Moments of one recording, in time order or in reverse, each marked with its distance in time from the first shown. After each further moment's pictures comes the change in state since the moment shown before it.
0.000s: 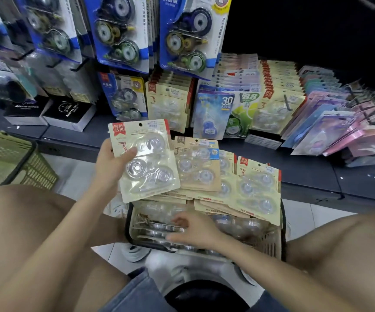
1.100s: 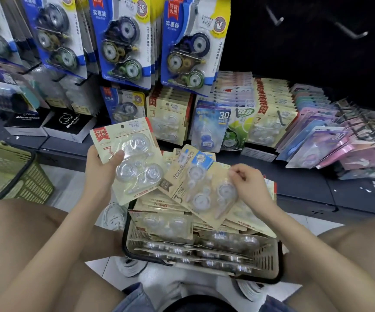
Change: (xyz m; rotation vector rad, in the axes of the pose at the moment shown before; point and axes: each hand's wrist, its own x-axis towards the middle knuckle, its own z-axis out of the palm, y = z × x) left_hand 0.009 0.008 -0.010 -0.037 0.146 0.076; right_hand -0.024 0.006 -0.129 0.293 0.726 -0.015
